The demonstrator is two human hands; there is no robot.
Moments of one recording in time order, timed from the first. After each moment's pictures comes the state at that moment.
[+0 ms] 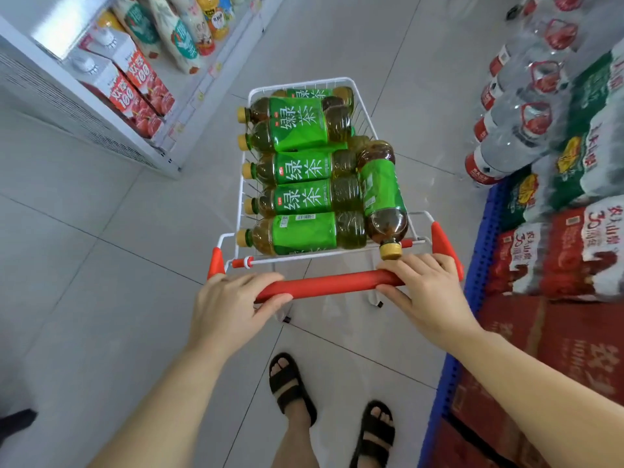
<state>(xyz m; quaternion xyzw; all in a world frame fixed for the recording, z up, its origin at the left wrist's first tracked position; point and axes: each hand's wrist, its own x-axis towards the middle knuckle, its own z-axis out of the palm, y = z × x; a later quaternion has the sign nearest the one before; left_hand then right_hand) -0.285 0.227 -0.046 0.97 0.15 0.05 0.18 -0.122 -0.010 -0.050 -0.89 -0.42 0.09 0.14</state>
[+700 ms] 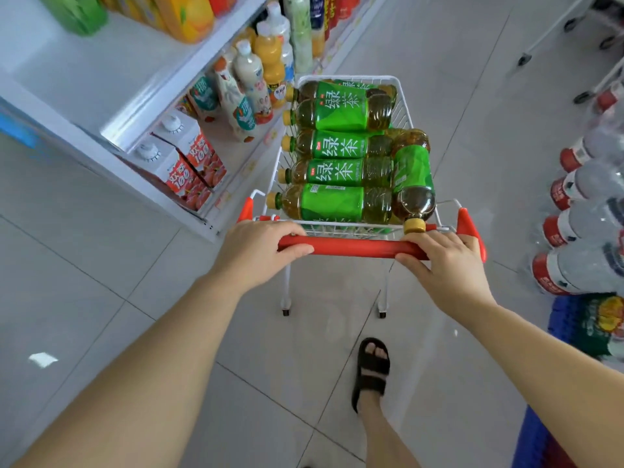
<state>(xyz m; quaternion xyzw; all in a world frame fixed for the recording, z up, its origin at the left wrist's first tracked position) -0.065 0.504 -0.038 0.96 0.18 0.00 0.19 0.081 0.264 -0.051 -0.91 -0.38 0.08 0.13</state>
